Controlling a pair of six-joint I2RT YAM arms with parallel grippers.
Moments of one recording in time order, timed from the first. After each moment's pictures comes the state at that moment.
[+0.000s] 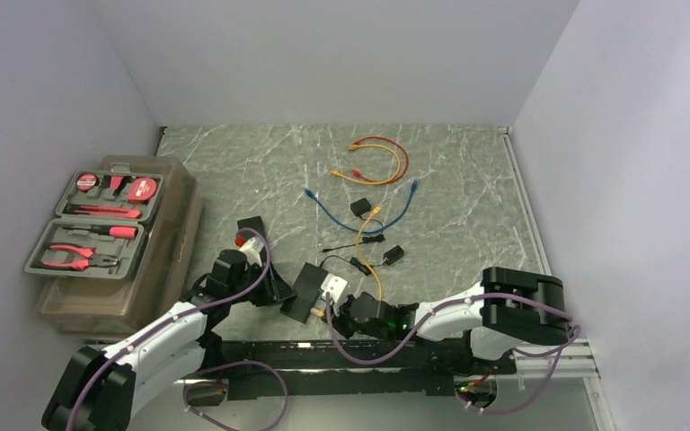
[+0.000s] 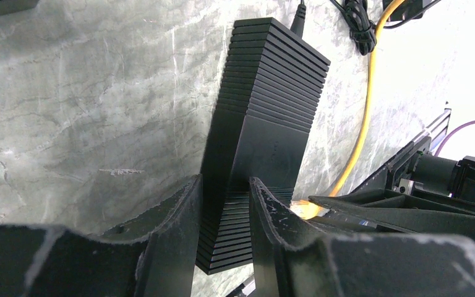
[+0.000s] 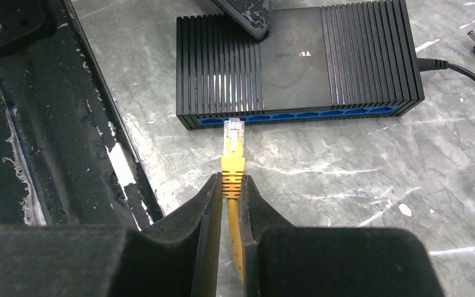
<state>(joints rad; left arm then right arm) -0.45 0.86 0.16 0.00 0.38 -0.74 1.38 1.49 0.39 0.62 0.21 0.19</state>
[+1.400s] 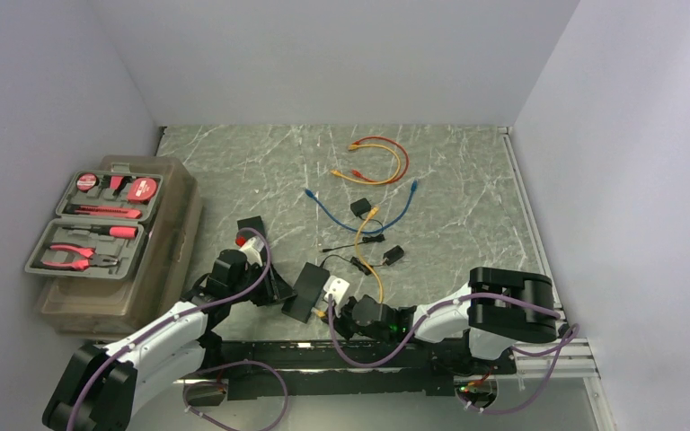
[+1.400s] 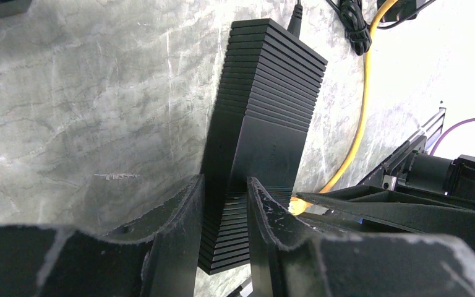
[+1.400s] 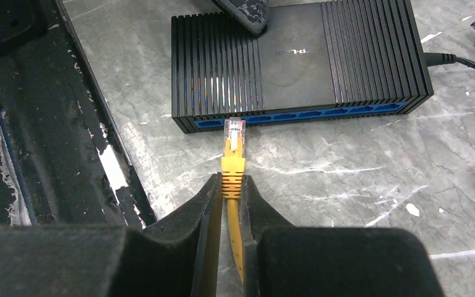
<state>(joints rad) -0.45 0.88 0.15 0.03 0.39 -0.75 1.38 1.55 0.35 0.75 0.23 0.21</state>
